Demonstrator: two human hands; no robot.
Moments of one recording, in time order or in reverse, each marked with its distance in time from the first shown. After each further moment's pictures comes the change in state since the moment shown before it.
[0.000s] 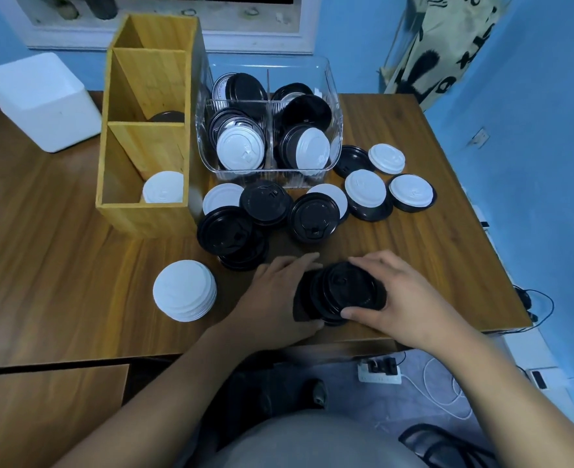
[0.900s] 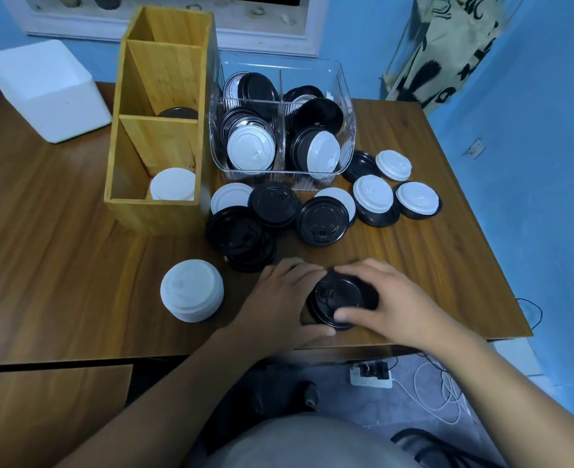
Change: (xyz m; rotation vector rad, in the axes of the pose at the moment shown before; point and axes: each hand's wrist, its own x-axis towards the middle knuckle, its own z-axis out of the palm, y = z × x) left_hand -0.001 -0.014 0.013 0.170 0.108 0.105; right_hand 0.017 -0.008 0.009 0.032 -0.128 -0.042
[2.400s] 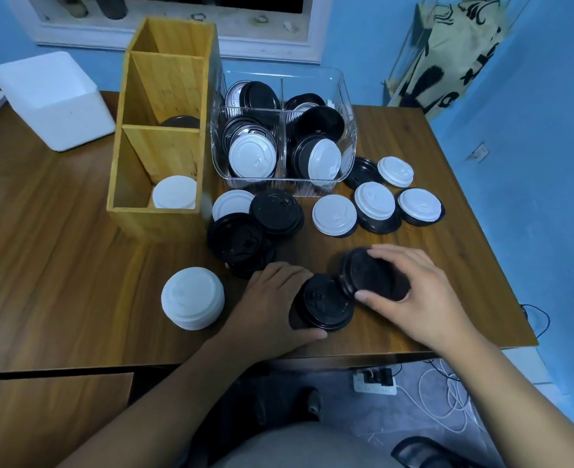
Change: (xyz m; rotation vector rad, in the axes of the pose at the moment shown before) left_hand -0.005 -0.007 -0.010 -0.001 0.024 -0.083; right_hand -0.004 0.009 -0.016 0.004 0.370 0.020
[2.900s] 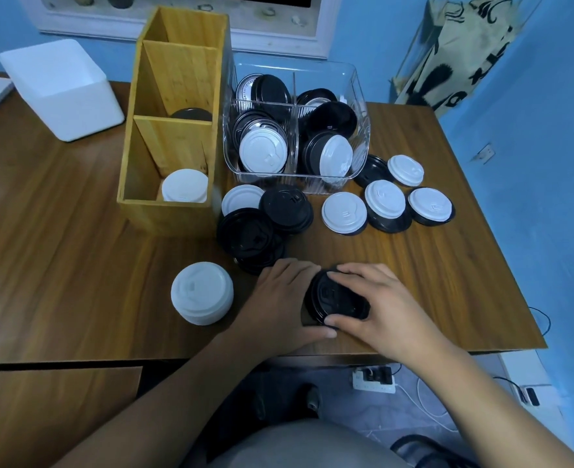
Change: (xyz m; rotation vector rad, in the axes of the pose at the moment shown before) left_hand 0.000 -0.004 0.008 -0.017 0.067 0.042; right_hand -0.002 -0.032 0.040 -0.057 -0.230 -0.102
